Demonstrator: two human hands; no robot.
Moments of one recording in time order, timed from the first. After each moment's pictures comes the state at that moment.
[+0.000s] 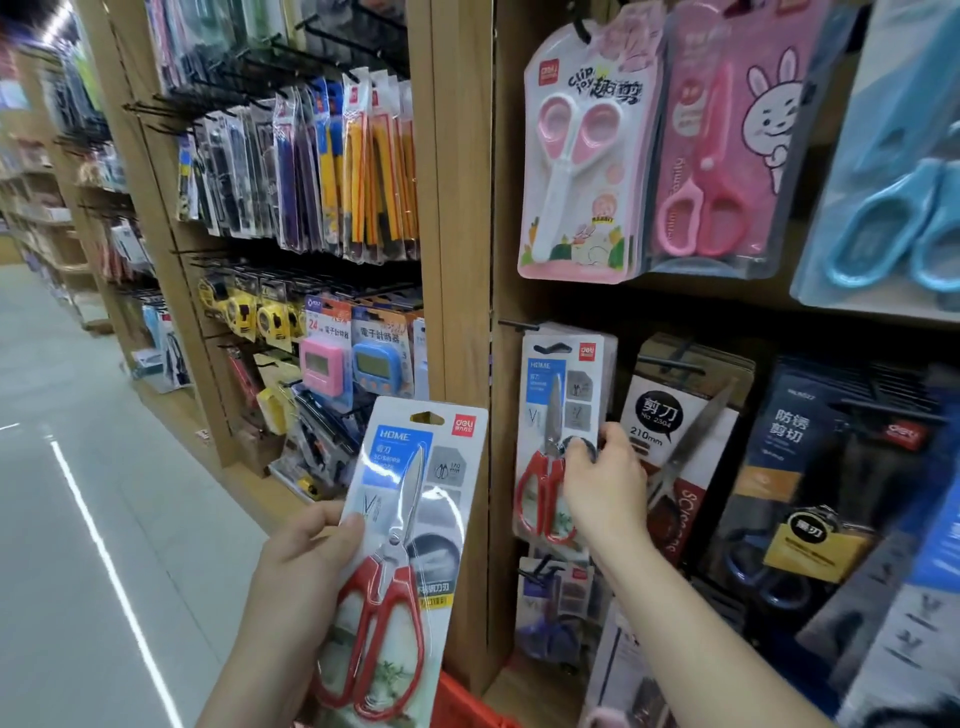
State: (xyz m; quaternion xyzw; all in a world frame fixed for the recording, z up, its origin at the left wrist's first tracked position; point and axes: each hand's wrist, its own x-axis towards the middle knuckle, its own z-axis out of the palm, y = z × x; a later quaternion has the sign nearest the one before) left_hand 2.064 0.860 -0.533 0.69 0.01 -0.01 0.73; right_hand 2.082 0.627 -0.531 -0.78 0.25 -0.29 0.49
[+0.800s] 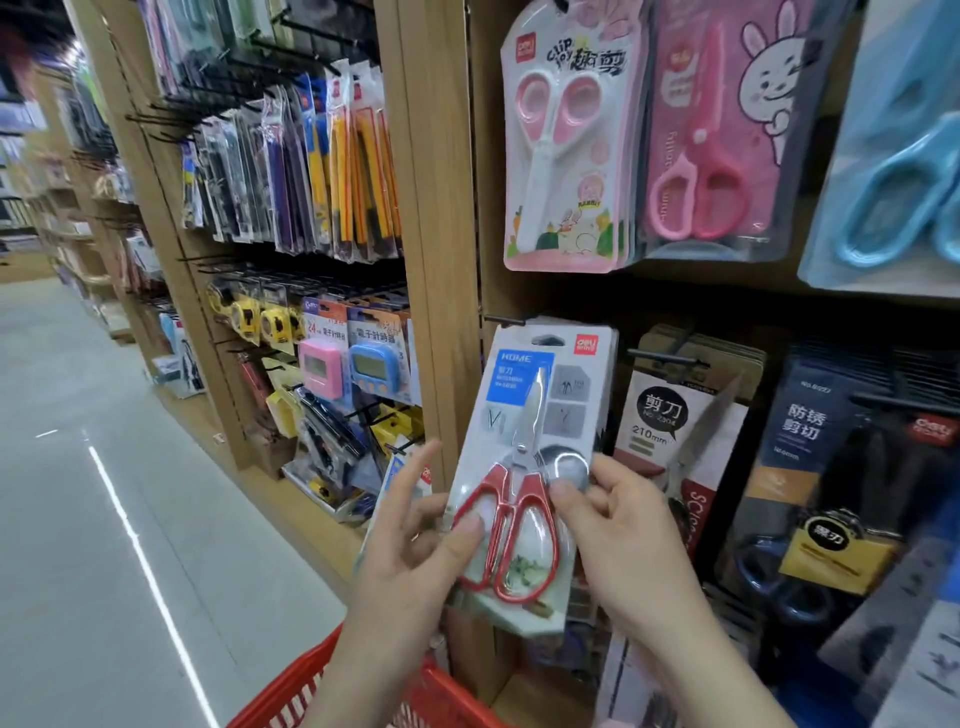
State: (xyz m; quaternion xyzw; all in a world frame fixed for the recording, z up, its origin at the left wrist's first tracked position) left_hand 2.057 0.795 -0.538 0.66 -0.14 -0.02 0.74; right_hand 2.016 0.635 -0.521 -0.72 0.06 -0.22 0.65
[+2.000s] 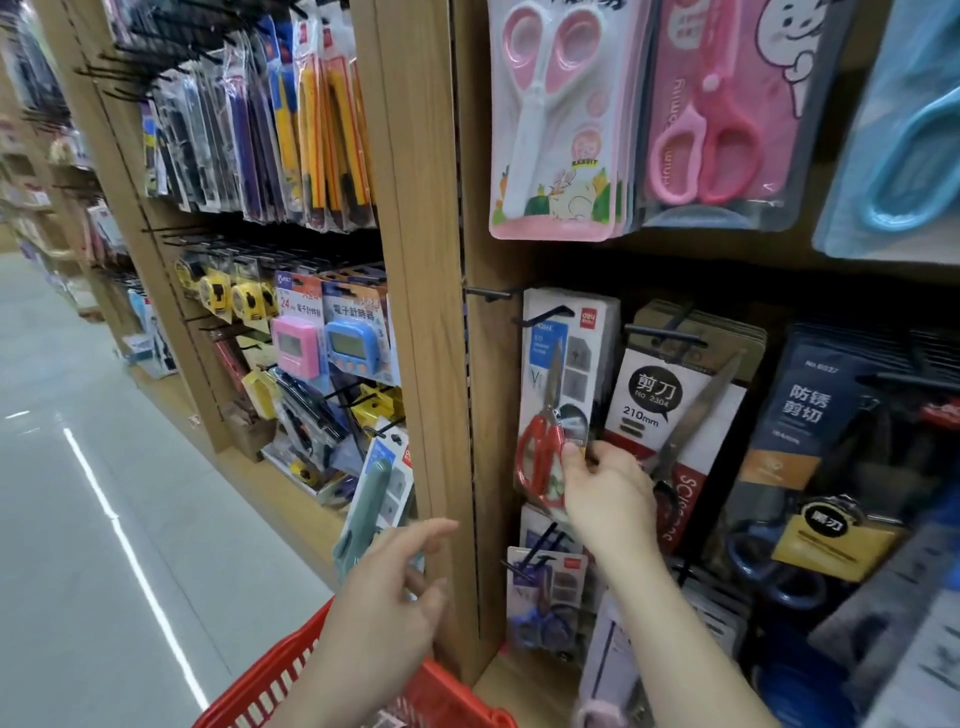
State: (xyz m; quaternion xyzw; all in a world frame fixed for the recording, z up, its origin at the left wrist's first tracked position) left_hand 2.074 0.806 -0.578 0.87 -0.17 -0.03 0.45; right_hand 2.087 0.600 -0.564 -0.83 0.29 -0.24 0.41
